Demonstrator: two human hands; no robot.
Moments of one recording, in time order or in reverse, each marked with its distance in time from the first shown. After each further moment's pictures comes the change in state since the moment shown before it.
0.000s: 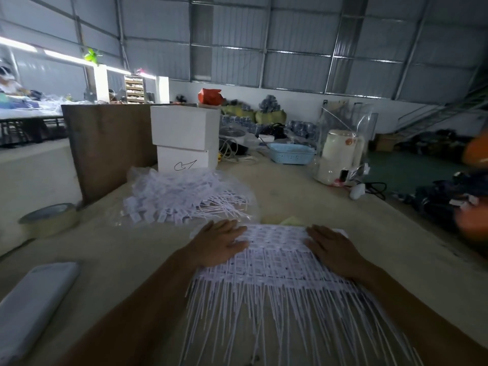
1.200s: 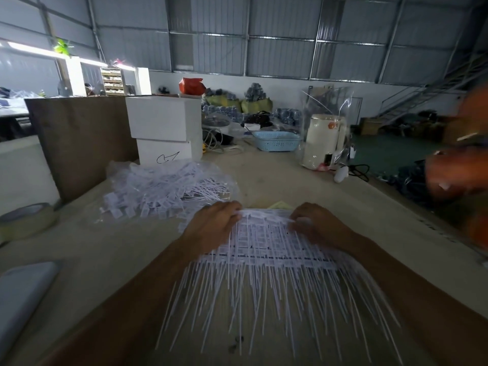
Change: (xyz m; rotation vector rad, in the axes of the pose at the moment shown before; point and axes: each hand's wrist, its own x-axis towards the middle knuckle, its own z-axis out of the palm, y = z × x) left_hand 0.005 0.038 -0.013 -0.003 0.558 0.260; right_hand -0.020 -0.012 -0.035 0.335 0.348 -0.337
